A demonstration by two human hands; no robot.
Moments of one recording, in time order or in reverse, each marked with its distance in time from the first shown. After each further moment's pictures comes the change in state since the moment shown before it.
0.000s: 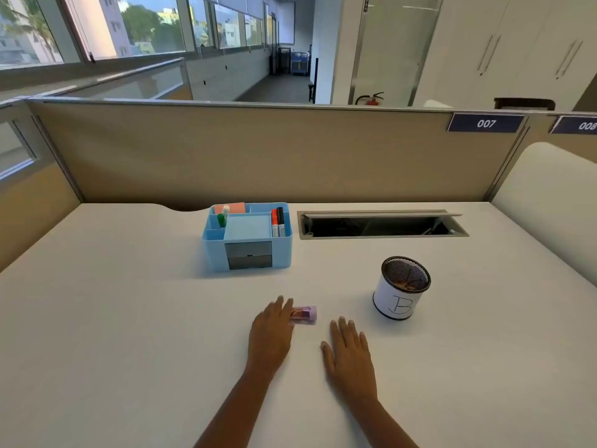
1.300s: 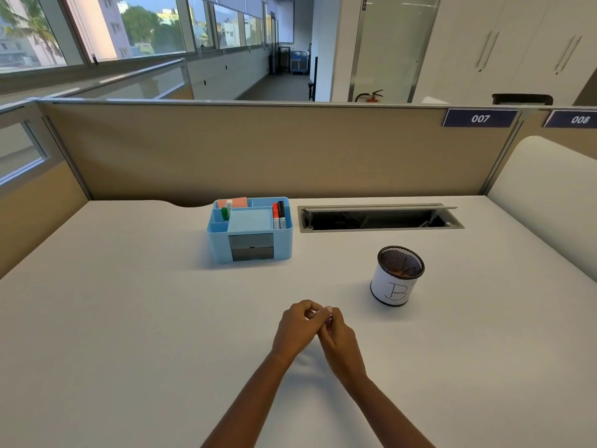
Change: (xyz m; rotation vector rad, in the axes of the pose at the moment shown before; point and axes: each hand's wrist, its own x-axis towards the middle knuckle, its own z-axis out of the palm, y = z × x) left_hand -0.026 0.062 -0.040 -0.820 -0.084 -0.213; right_hand -0.017 -0.038 -0.033 0.669 0.093 -0.023
